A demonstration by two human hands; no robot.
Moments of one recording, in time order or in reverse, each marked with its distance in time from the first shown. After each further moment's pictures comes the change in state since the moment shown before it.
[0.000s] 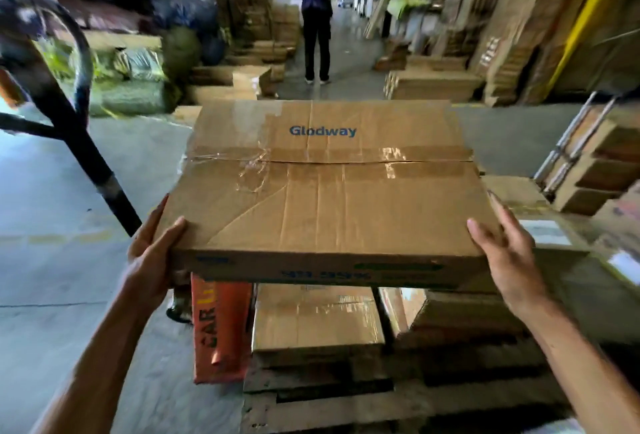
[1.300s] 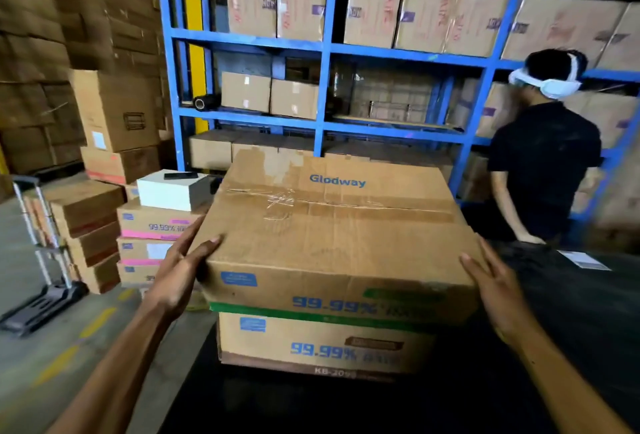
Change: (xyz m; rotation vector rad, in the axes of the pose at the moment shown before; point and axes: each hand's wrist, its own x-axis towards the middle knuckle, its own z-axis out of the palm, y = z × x) left_hand -0.347 -0.025 0.876 -0.218 -1.603 -0.105; right_hand -0.294 -0.068 -0.609 -0.244 1.473 0.194
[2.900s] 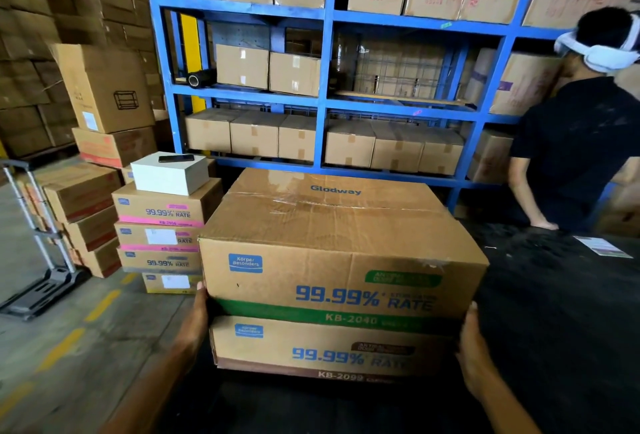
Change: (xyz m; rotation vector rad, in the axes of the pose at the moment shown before) left_hand 0.011 -0.132 0.019 0.005 0.189 -0.496; right_hand 0.021 0.148 0.023 -0.022 0.223 0.560
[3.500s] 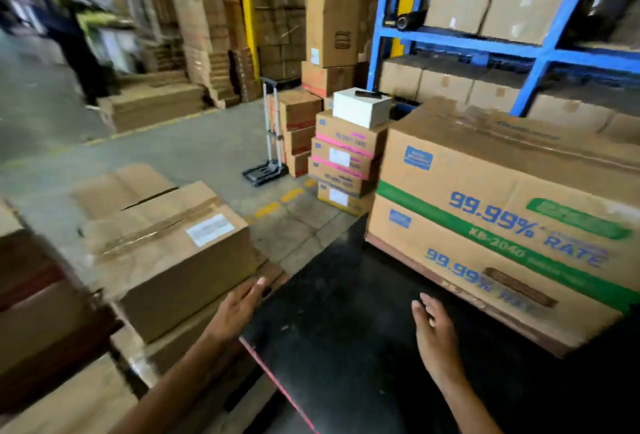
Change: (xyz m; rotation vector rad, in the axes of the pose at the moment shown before) left_hand -0.303 -0.111 -0.158 0.391 0.356 0.130; right_hand -0.168 0.156 0.082 -0.511 -0.646 -0.466
